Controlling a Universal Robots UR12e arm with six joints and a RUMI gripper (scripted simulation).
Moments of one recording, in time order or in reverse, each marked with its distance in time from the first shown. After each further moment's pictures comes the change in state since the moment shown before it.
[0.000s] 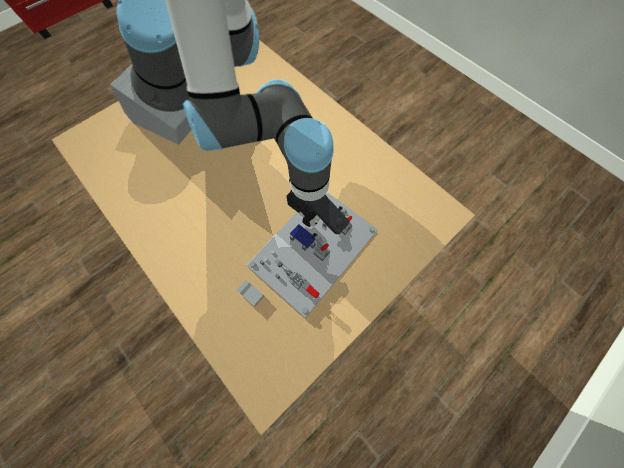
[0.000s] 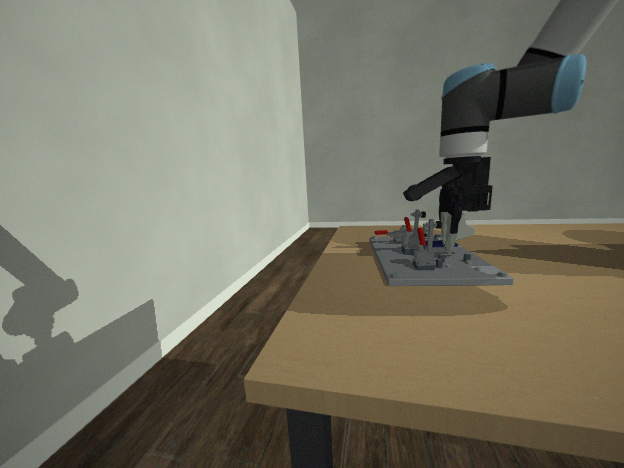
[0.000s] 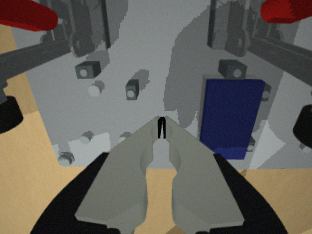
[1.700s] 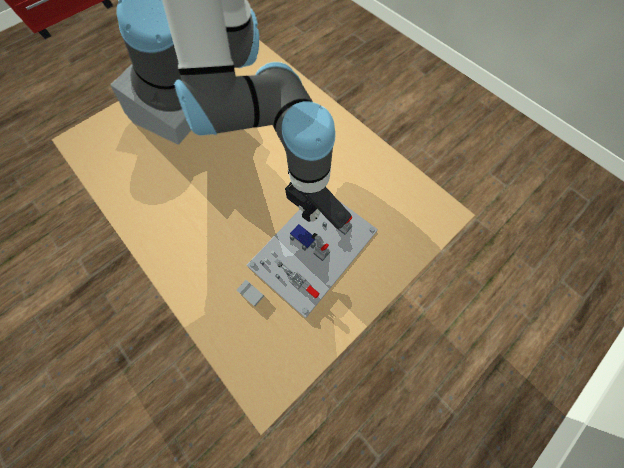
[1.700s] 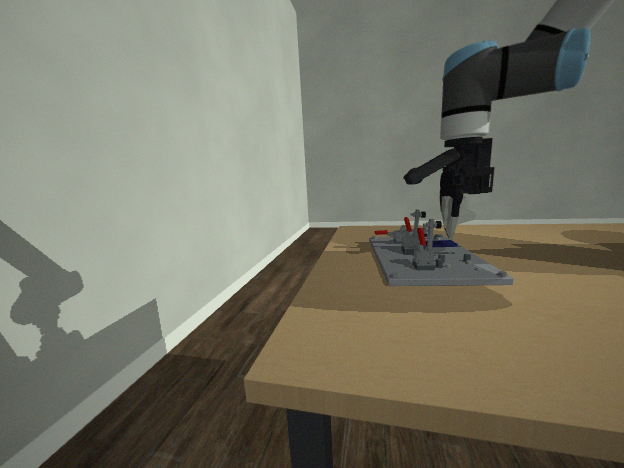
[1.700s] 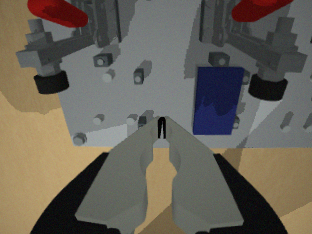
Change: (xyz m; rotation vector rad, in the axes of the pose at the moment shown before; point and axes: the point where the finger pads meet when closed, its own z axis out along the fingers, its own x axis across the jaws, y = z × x) arm 0.000 0.000 -0.038 0.000 0.000 0.000
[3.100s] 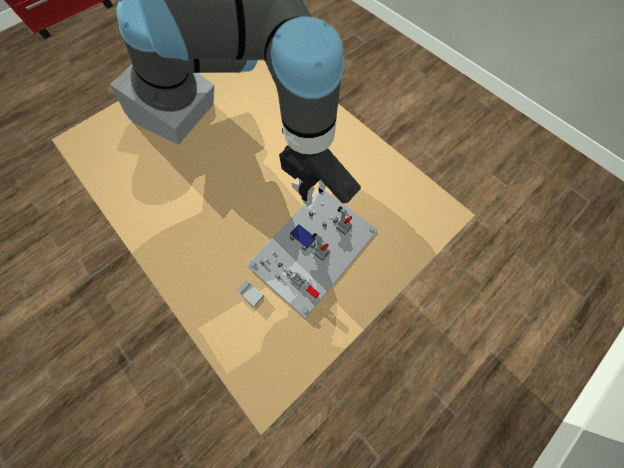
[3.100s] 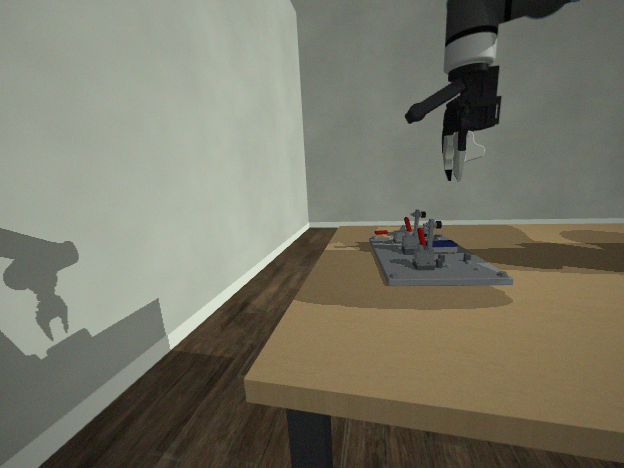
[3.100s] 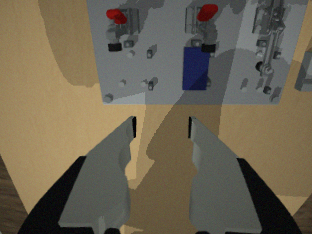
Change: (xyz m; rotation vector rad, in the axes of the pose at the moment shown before) arm 0.000 0.000 -0.135 0.000 0.000 0.000
